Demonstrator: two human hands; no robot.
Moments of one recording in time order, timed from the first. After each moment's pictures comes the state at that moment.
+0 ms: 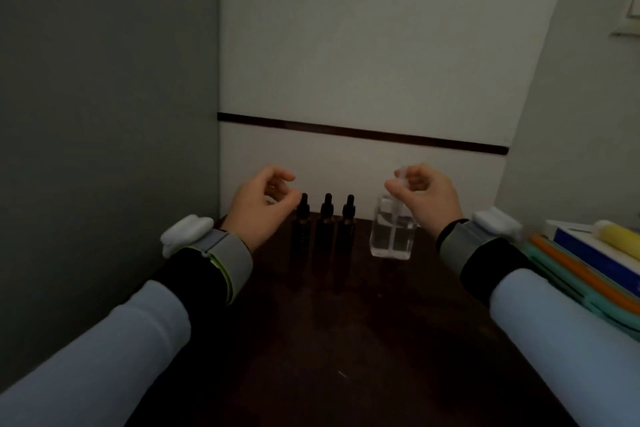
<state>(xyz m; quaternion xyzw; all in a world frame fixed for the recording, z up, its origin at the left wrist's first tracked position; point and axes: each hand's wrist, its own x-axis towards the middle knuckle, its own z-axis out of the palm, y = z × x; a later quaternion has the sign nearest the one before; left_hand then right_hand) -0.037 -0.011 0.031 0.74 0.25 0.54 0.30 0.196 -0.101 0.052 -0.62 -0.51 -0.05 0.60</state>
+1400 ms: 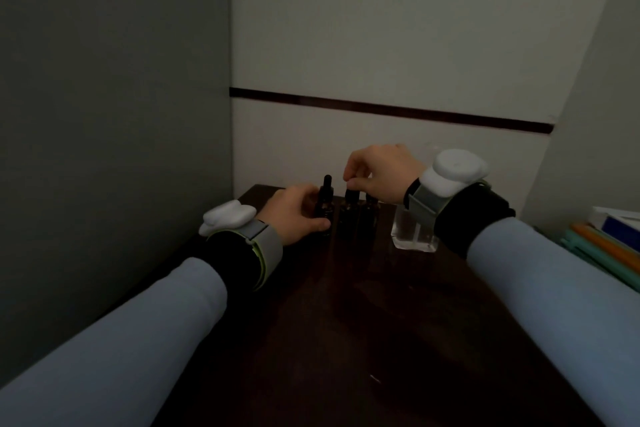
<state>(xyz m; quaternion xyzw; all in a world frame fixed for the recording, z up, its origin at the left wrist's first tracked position) -0.023 0.022 0.004 0.87 0.34 0.30 0.21 0.132 -0.055 0.082 -0.70 -0.69 -0.13 0.12</state>
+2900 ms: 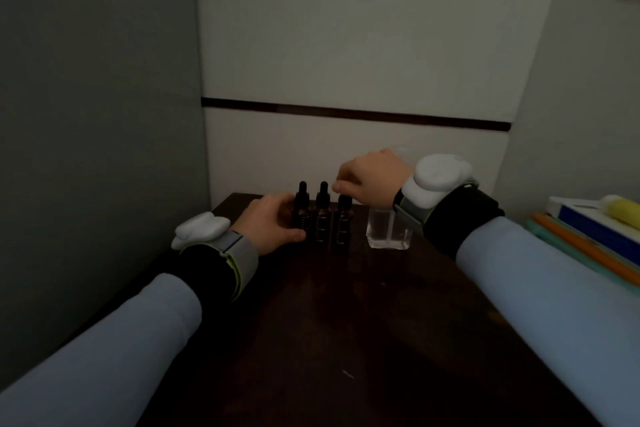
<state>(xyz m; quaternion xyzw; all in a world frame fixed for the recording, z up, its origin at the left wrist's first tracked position) -0.024 0.021 0.002 0.87 0.33 0.29 0.21 0.141 -0.077 0.085 -0.71 -0.67 -0.21 0.03</state>
